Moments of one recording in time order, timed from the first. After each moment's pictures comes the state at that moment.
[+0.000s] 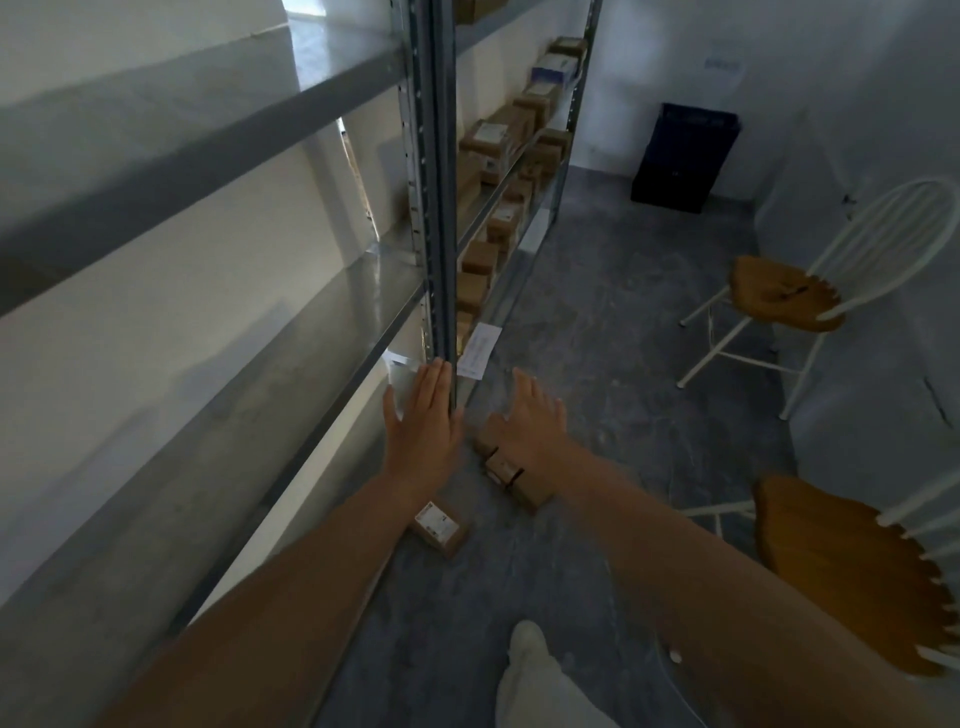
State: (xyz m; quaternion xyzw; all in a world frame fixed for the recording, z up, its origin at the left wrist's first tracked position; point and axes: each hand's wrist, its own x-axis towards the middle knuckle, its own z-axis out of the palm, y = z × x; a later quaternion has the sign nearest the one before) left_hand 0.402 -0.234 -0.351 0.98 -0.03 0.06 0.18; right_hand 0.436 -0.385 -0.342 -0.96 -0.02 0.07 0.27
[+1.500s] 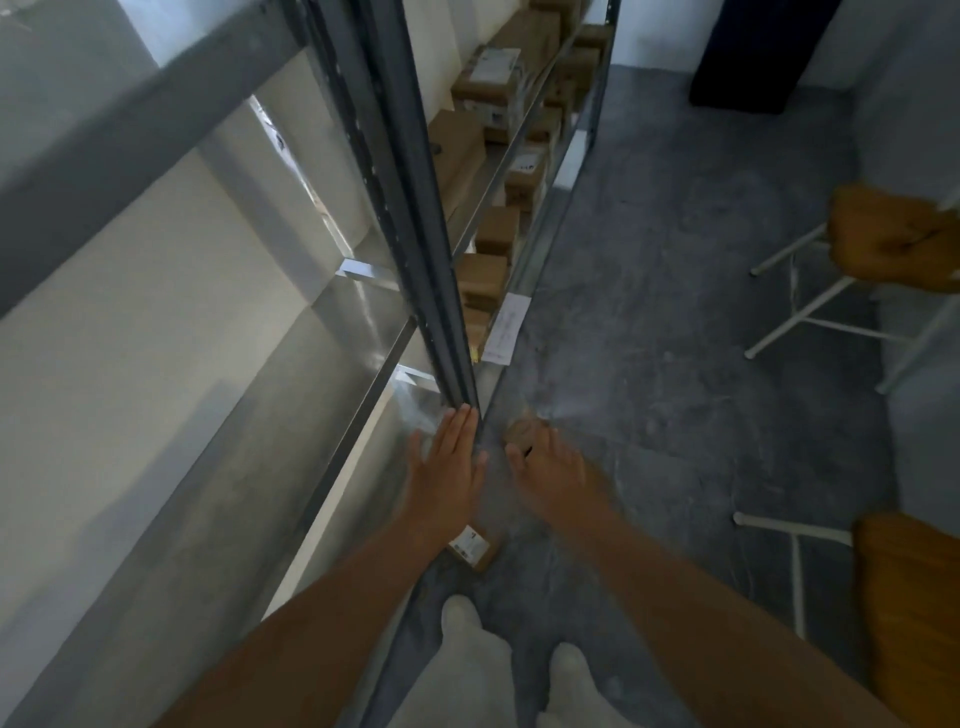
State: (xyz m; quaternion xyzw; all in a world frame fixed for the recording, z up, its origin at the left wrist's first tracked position) left_hand 0.594 -0.250 -0.431 0.98 -0.03 -0.08 0.15; right_hand 0.616 -0.400 -0.442 -0.94 0.03 0.19 0.27
